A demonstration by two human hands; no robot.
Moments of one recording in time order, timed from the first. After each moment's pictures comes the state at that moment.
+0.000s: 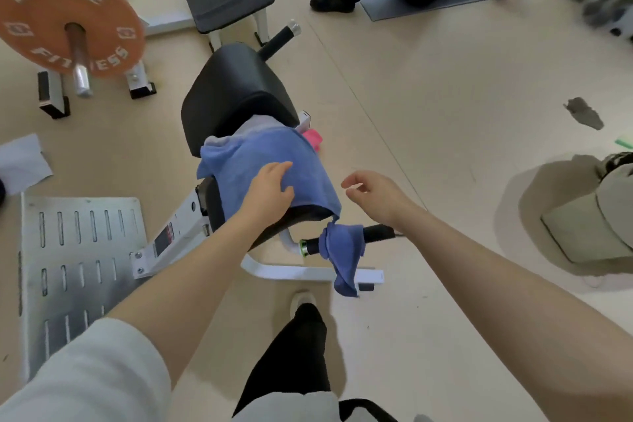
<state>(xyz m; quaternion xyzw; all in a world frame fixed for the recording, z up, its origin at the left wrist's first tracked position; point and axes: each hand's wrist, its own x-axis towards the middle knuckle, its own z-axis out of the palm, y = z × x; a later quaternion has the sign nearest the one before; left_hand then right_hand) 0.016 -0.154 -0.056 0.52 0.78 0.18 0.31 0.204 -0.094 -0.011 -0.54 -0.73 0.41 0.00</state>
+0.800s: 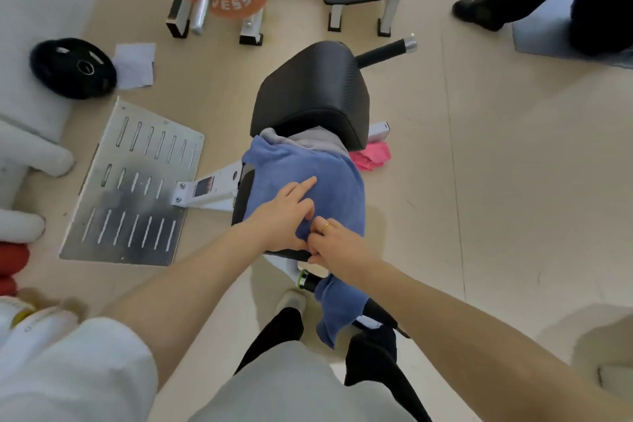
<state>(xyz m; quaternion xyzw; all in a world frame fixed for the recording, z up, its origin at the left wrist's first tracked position) 0.000 -0.132 -0.071 0.56 0.77 0.00 0.30 0.135 -0.048 -0.087 -0.02 -0.97 0.19 -0.16</state>
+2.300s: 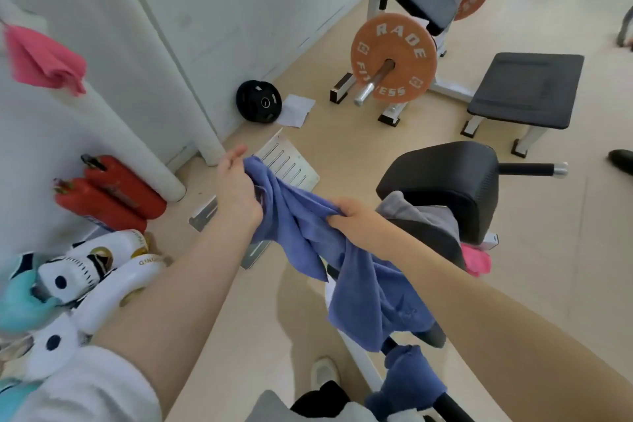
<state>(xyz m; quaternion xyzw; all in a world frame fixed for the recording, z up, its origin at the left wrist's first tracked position) -0.070 -0.292 0.071 -0.26 0.60 0.76 -0.01 0.004 -0.134 0.049 -0.03 -0.82 0.53 -0.21</state>
